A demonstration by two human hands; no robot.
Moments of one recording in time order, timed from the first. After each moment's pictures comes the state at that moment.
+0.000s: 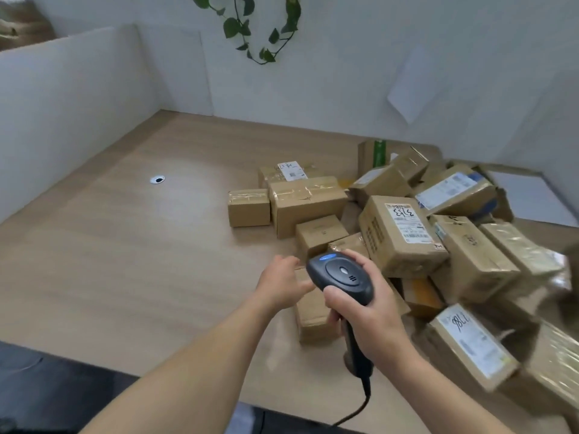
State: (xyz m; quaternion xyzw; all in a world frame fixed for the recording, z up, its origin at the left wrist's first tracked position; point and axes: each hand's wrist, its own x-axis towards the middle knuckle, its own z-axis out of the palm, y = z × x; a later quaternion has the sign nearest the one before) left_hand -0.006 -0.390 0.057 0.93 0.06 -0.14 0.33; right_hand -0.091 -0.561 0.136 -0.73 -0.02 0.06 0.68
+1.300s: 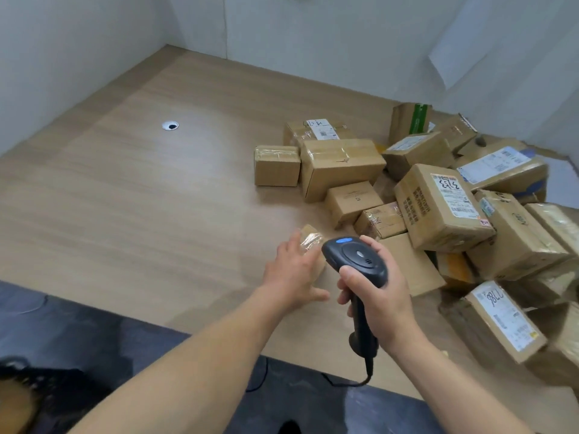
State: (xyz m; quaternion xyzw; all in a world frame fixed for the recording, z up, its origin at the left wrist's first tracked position) left_hand -0.051 -0.336 -0.005 0.97 -0.03 -0.11 0.21; right_hand -0.107 -0.489 0.096 -0.75 0.04 0.07 0.66
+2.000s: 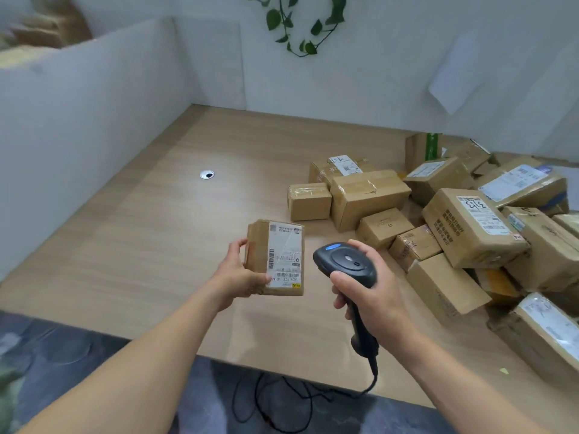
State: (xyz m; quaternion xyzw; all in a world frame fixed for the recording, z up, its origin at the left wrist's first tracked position) left_hand -0.063 -0.125 0.060 0.76 0.20 -0.16 0.60; right_hand -0.112 -0.383 0.124 -0.75 0.00 0.08 0.65
